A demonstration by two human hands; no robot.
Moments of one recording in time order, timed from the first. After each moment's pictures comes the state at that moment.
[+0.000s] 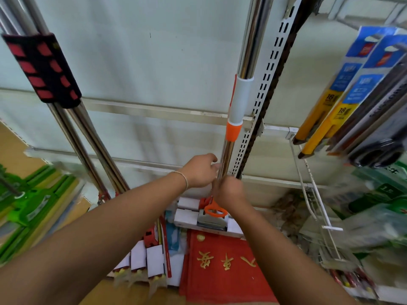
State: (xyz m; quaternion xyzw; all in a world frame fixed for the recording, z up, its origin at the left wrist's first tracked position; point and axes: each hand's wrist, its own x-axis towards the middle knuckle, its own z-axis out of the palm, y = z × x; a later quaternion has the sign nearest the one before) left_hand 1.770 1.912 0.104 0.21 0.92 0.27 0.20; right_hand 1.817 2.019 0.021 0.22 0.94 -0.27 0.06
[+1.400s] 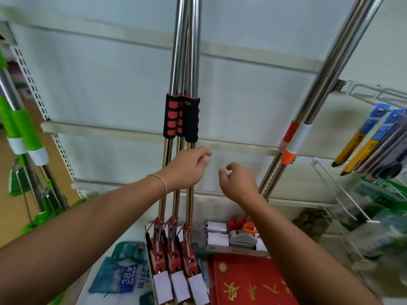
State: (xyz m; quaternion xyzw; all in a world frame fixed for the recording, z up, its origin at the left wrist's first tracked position) left_hand 1.752 1.624 0.205 0.35 0.86 0.37 0.01; right_hand 1.803 1.792 0.159 0.21 0.93 -0.26 -0.13
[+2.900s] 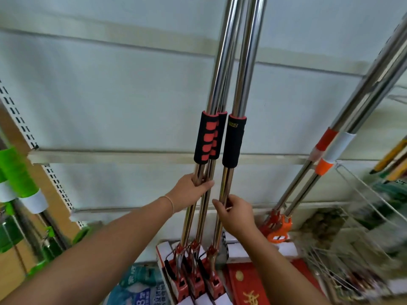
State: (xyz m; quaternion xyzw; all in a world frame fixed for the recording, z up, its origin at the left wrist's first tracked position) left_hand 1.619 1.584 0.123 0.22 0.81 0.50 0.22; right_hand 1.737 1.703 0.103 0.27 0.89 -0.36 -0.10
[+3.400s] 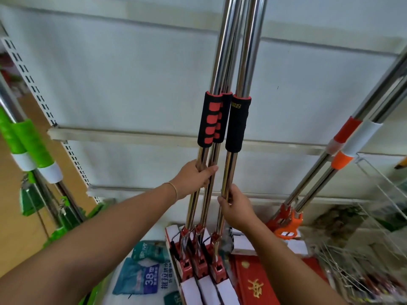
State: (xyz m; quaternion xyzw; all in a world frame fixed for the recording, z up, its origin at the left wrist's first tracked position) left_hand 1.629 1.586 0.115 0.19 0.82 0.51 0.19; right_hand 1.747 1.713 0.082 0.19 0.88 -0.43 -0.04
